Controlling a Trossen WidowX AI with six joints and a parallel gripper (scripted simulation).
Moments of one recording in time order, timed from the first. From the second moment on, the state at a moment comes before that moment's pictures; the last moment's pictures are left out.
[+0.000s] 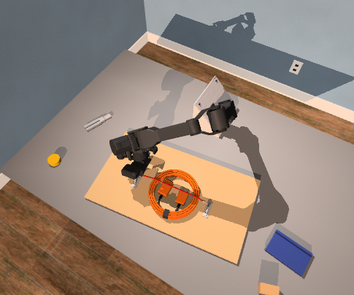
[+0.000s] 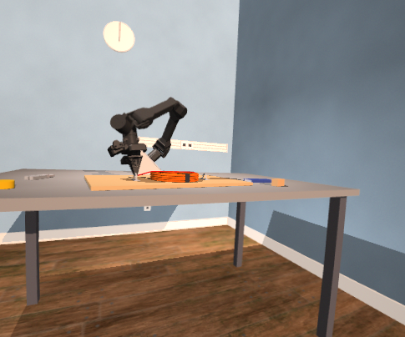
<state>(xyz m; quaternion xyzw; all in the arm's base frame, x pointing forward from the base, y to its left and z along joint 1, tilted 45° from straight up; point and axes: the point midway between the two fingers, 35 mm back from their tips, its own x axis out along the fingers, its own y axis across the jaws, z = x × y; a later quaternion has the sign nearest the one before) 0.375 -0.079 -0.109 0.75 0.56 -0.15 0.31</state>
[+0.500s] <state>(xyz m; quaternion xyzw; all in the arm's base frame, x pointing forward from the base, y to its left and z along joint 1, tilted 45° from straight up) 0.381 -0.077 -0.109 0.75 0.56 -0.15 0.31</state>
